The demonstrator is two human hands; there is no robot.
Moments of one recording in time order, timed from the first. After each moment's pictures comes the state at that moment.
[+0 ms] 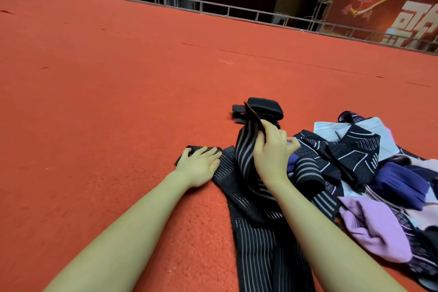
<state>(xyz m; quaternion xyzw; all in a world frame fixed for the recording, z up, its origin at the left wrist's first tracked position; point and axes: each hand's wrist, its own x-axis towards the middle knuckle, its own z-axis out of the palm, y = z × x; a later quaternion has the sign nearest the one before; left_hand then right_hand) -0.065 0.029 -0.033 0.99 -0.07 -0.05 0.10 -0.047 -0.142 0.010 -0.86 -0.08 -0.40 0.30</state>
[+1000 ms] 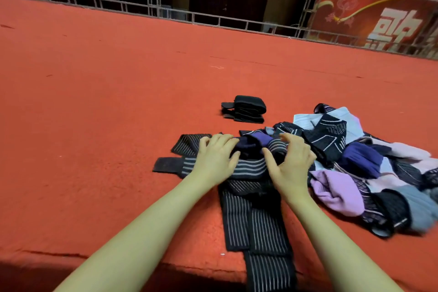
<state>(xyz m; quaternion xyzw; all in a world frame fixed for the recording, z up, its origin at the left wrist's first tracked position) -0.146 -0.044 0.004 0.93 -0.14 0.29 0.15 -0.138 -0.228 0.005 -0.85 -0.12 -0.45 0.26</state>
